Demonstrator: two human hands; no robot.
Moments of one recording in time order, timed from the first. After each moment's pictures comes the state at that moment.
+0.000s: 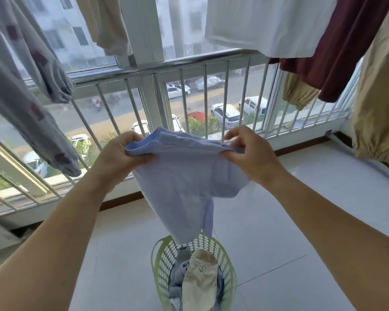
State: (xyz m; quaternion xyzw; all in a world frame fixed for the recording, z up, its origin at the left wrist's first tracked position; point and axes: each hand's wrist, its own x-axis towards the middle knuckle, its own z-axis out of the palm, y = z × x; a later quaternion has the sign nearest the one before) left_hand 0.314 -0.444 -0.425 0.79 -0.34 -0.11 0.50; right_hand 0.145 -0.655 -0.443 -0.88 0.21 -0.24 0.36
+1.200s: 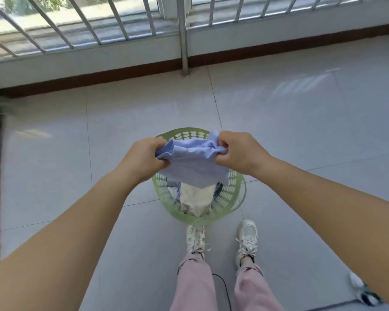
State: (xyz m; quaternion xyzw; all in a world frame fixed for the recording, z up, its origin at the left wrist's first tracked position) left_hand 0.316 -0.423 -0.738 0.89 -0.25 -0.32 0.22; right_hand 0.210 -0.614 -0.740 -0.92 0.18 0.17 0.30
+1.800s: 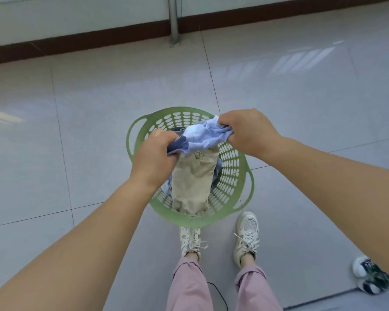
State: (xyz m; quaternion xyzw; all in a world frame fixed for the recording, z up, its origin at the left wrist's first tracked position) left_hand 0.300 -0.447 -0.872 0.89 -0.26 -0.23 0.30; right_hand 0.235 -0.643 -0.848 -0.96 0.12 0.18 0.16
